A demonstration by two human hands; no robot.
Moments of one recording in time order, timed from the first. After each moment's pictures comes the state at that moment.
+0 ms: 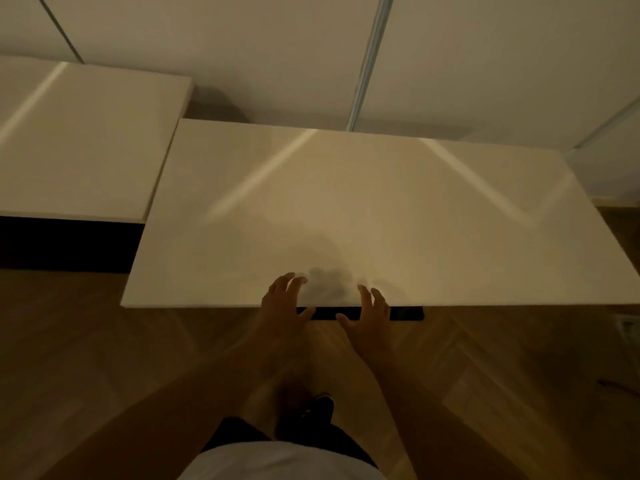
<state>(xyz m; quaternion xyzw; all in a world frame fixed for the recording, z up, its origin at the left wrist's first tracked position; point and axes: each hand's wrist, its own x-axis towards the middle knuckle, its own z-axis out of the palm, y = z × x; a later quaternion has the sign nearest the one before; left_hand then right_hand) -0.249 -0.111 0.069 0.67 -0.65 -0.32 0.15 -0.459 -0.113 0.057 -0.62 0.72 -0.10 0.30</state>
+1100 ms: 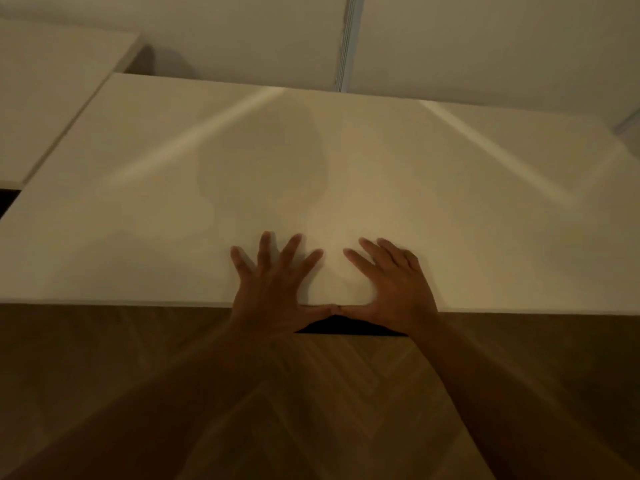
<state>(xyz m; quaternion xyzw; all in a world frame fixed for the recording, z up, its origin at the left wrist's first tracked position) -0.363 -0.177 -0.018 0.65 -0.76 -0.08 0.01 -0.604 -0.225 -0.011 -0.87 0.49 -0.05 0.03</state>
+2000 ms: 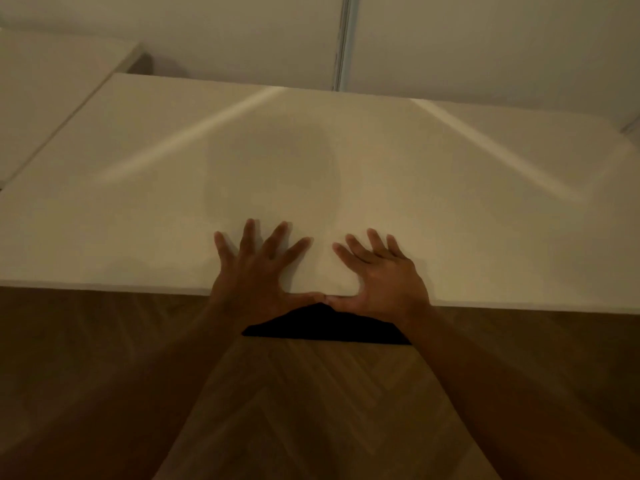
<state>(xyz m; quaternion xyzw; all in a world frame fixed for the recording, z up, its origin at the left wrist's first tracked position) -0.356 -0.194 -0.018 0.65 -0.76 -0.02 0.00 -0.601 -0.243 -0.021 -0.88 0.47 0.00 0.02</state>
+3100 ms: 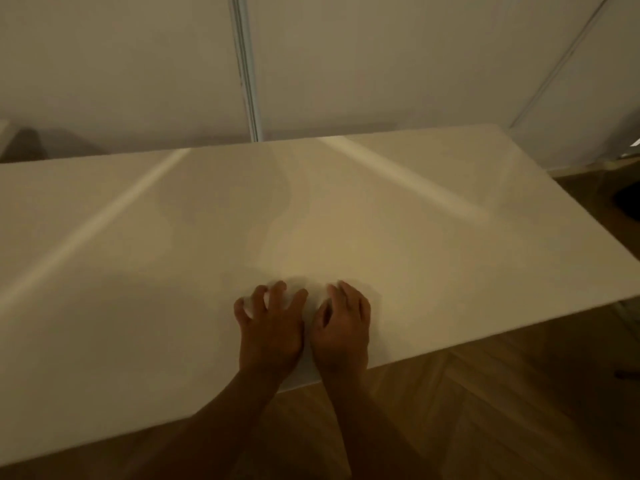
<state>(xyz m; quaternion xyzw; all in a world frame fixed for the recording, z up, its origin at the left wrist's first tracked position) -0.474 -0.273 -0.015 0.65 -0.76 -0.02 0.08 -0.599 -0.272 -0.042 -0.58 0.74 -0.34 0.07</state>
